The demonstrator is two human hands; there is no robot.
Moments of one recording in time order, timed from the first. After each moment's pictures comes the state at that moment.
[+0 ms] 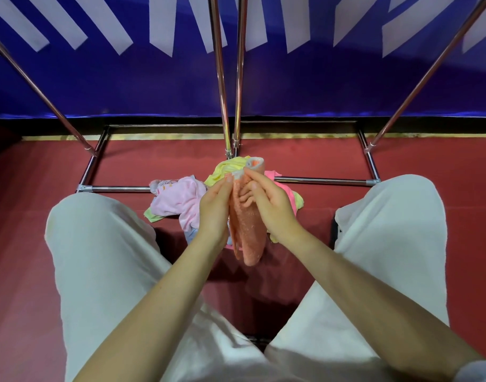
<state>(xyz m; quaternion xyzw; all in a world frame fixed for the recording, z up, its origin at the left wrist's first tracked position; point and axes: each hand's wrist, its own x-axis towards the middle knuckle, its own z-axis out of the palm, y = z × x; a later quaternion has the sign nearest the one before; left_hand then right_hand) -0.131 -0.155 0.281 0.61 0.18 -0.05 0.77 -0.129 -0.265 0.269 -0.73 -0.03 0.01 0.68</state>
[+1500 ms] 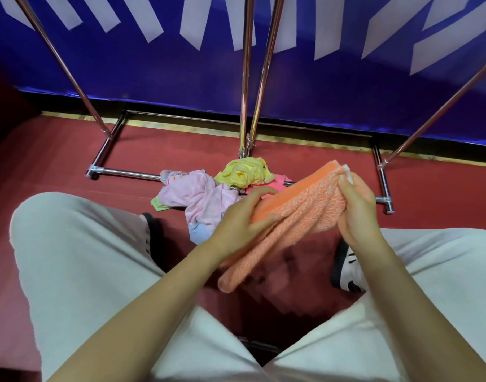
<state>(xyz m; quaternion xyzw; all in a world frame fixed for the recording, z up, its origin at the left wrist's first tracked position) -0.146 -0.143 0.250 0.84 -0.16 -0.01 0.52 -0.123 -0.359 0.292 -0.59 0.08 -0.02 0.80</state>
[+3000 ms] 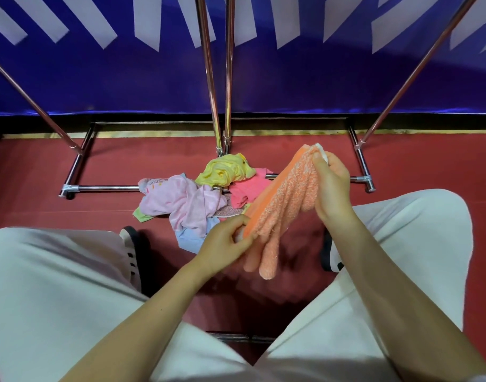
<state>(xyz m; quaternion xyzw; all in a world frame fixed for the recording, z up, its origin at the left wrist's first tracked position) -0.160 -0.148 0.202 0.84 -0.17 -0.06 0.52 -0.105 -0.358 0.290 -0.64 0.18 -0.10 0.74</state>
